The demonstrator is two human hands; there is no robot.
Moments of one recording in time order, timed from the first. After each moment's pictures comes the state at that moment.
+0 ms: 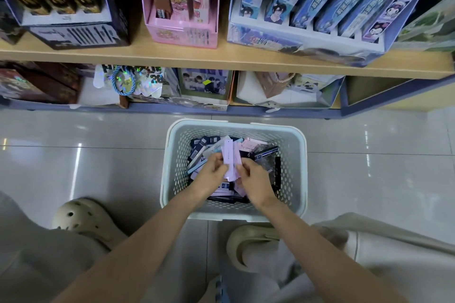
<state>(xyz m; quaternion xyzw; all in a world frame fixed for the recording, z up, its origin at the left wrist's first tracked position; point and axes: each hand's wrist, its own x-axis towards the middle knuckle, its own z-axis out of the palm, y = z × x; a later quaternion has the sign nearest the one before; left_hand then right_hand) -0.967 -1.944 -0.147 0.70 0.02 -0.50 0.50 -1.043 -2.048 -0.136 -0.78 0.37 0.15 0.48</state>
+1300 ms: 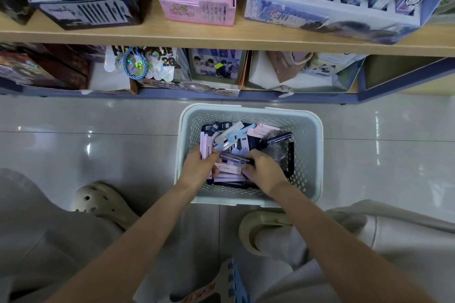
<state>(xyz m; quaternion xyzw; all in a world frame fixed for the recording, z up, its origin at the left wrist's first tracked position) -0.954 -1.909 -0.103 0.76 0.09 -0.43 0.47 -1.050 -2.050 -0.160 -0.87 0.25 0.21 0.37</state>
